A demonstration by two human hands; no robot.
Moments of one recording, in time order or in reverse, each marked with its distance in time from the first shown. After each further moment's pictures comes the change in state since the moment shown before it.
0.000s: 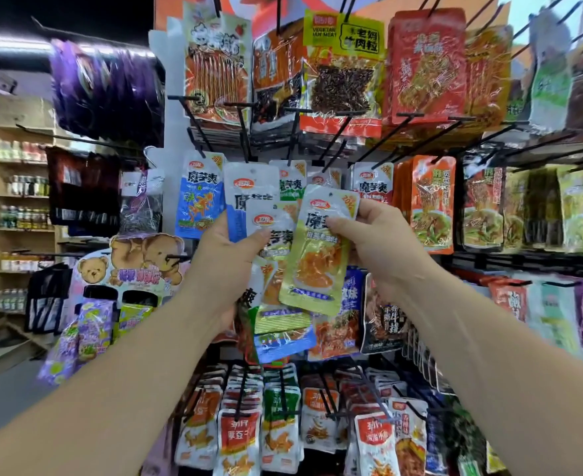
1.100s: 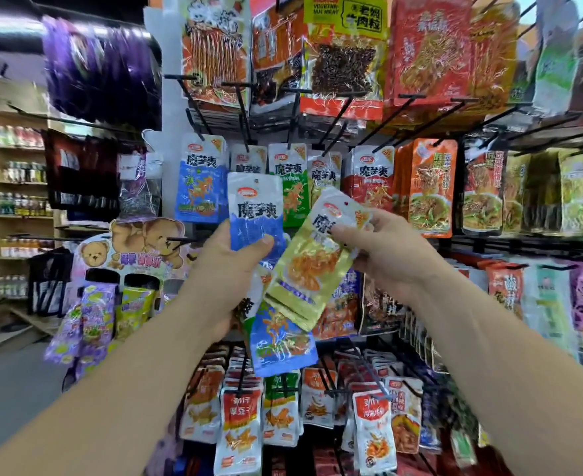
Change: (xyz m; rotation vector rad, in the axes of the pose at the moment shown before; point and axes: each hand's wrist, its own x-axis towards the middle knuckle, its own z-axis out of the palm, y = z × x) left_hand -0.032 -0.004 -0.006 -0.012 -0.056 -0.150; right_hand -0.020 0.015 -0.011 0.124 -0.050 0.140
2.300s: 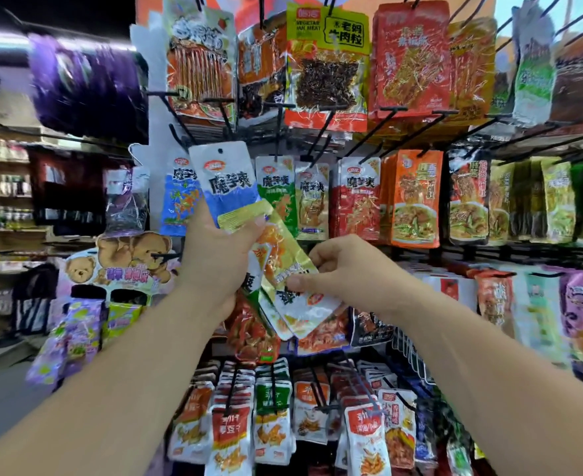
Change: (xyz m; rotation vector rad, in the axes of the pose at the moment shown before) left_hand 0.035 0.010 0.018 -0.101 0.155 0.199; right_hand -0.011 -0.007 0.005 -0.631 -0.275 -0.037
